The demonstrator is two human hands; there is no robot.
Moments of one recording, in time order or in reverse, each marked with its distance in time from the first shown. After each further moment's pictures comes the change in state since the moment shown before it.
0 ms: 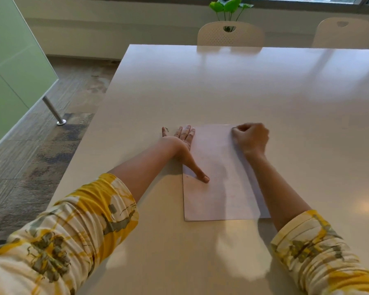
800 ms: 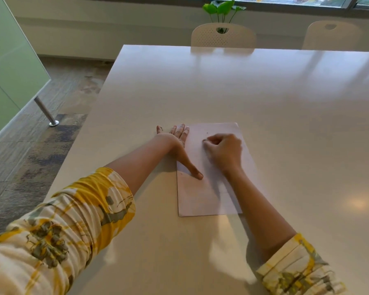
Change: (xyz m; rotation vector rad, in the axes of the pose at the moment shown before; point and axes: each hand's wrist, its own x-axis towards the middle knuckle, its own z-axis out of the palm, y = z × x) left_hand -0.002 0.003 -0.003 0.029 -0.010 -0.009; right_hand -0.060 -0.006 0.015 0.098 -0.136 -0.153
